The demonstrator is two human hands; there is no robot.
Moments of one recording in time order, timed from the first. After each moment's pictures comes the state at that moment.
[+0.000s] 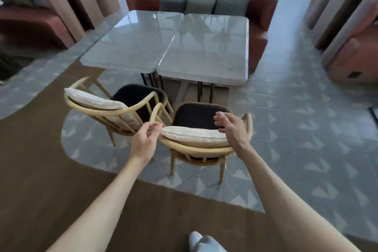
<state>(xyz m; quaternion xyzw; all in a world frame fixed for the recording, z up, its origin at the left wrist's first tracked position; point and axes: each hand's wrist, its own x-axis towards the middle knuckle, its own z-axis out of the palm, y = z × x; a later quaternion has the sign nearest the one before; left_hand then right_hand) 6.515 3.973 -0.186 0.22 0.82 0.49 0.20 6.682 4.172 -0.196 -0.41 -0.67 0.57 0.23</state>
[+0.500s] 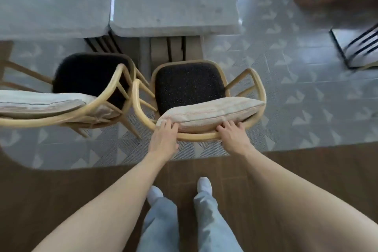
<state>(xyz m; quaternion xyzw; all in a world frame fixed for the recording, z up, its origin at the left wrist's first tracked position) 6.397 4.041 -0.364 0.60 0.77 -0.02 0.22 6.602 4.150 -0.366 -0.42 -0.86 0.10 -0.28</state>
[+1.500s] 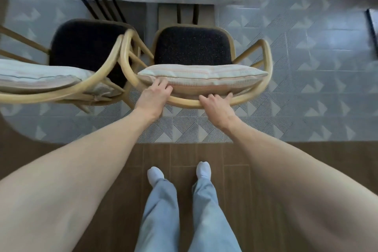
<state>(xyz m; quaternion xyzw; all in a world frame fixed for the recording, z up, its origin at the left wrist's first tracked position) 6.320 4.096 -0.377 0.64 0.75 -0.08 0.13 6.512 4.179 -0.391 -0.36 -0.90 0.11 -0.22</state>
